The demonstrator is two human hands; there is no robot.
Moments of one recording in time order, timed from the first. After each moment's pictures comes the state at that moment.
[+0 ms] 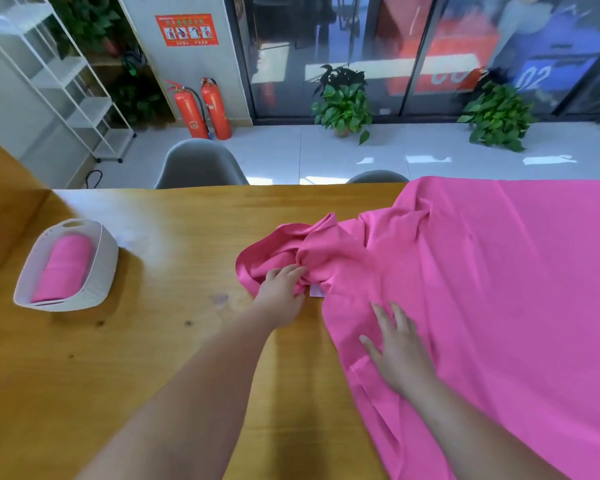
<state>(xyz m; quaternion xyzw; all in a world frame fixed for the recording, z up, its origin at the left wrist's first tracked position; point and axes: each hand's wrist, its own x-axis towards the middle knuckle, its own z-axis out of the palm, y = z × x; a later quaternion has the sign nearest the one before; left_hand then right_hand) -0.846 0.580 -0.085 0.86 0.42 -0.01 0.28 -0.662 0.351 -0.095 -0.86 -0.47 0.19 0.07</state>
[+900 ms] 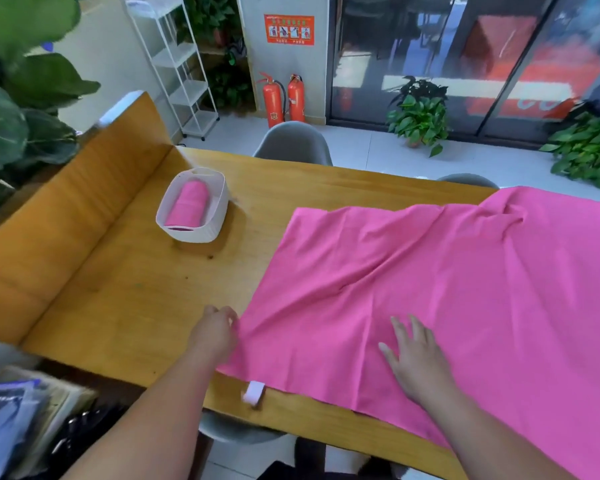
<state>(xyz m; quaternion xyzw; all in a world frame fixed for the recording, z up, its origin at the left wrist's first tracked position) -1.206 0.523 -0.124 0.69 0.68 -0.03 0.23 -0.818 0.343 -0.094 -0.82 -0.55 0.18 -0.03</state>
